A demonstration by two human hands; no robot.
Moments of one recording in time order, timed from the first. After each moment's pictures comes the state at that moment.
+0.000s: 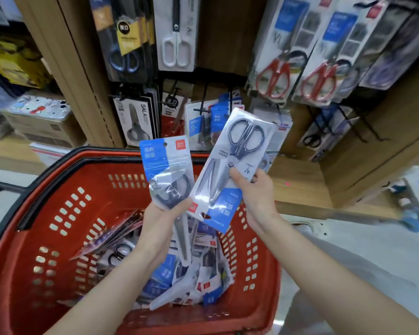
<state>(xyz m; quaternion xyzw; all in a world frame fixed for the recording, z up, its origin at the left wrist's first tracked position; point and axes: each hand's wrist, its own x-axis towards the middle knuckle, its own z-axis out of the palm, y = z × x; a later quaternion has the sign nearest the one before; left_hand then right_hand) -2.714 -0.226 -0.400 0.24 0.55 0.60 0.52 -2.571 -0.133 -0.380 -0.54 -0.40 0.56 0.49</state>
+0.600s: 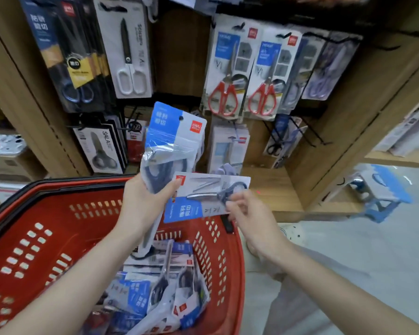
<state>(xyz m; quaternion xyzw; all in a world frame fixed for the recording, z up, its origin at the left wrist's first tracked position) -2.682 -0.180 -0.330 0.46 0.62 0.55 0.31 -2.481 -0.157 -0.356 -0.60 -0.66 0.37 0.27</state>
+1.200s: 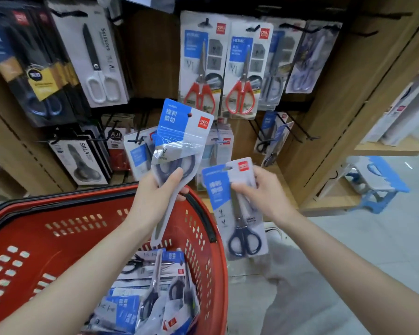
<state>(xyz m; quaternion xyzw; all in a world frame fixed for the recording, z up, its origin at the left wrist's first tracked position) -2.630 -0.141 -0.322 0.48 0.58 0.52 0.40 -2.425 -0.098 -0.337 -0.52 -0.66 0.37 0.39</state>
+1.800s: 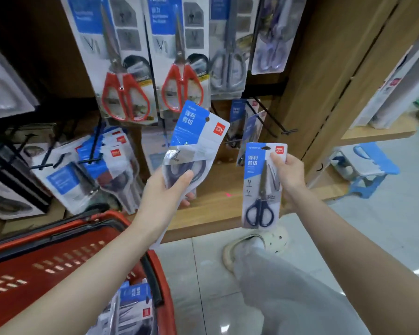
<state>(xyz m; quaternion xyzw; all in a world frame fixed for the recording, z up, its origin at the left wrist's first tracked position) -2.527 -0.023 -0.364 0.55 0.56 0.46 0.41 -2.276 0.062 -0.423 -0.69 -0.36 0.37 0.51</state>
